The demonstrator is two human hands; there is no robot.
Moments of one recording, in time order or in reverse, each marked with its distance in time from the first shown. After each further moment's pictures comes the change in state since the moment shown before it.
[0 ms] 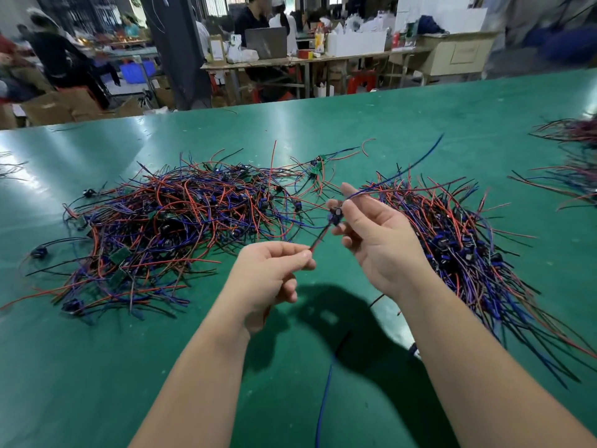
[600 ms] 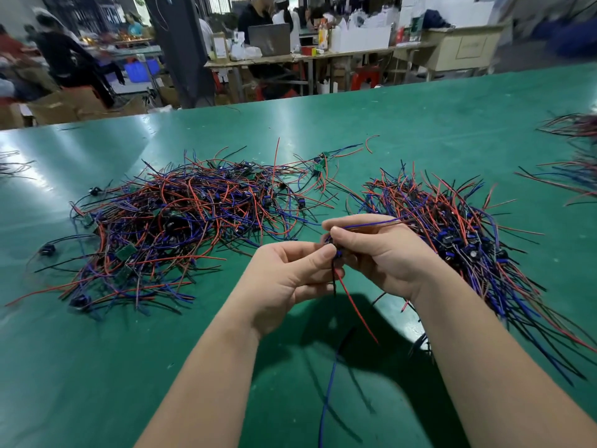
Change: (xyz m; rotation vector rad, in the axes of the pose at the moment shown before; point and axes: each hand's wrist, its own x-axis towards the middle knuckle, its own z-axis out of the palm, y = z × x) left_hand -0.007 -0.003 0.004 -0.133 -0.242 -0.032; right_hand -0.010 -0.007 -0.008 -0.149 -0.216 0.222
